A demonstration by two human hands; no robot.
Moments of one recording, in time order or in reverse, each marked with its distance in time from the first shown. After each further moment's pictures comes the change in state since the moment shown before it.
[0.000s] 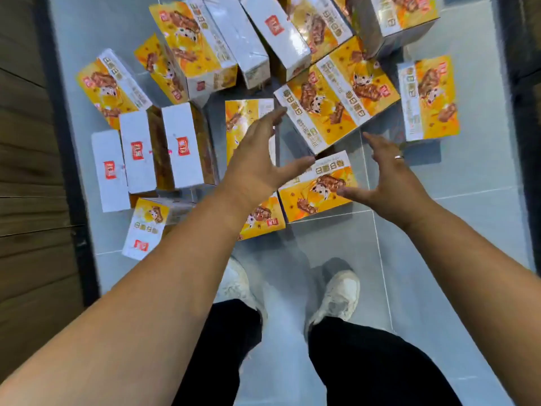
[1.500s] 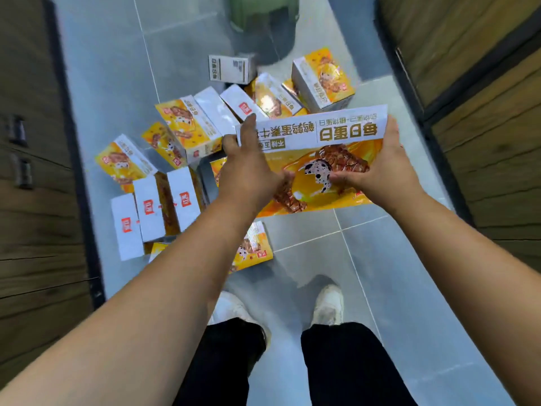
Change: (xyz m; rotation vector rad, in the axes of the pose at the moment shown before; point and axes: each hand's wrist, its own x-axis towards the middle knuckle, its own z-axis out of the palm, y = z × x) left_hand -0.046 0.179 -0.063 0.332 0.093 -0.098; right_hand -0.076 -0.088 -0.135 0.159 0.348 0.160
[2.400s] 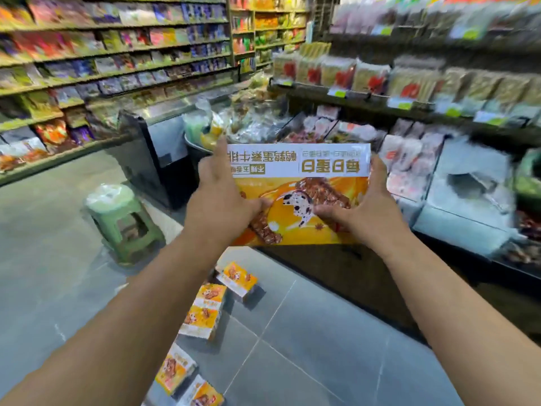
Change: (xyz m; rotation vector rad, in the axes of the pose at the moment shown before) left_hand -0.385 0.324 -0.292 -0.013 0.035 0.901; right_hand -0.488 -0.179 -0.388 0.231 0.825 0.084
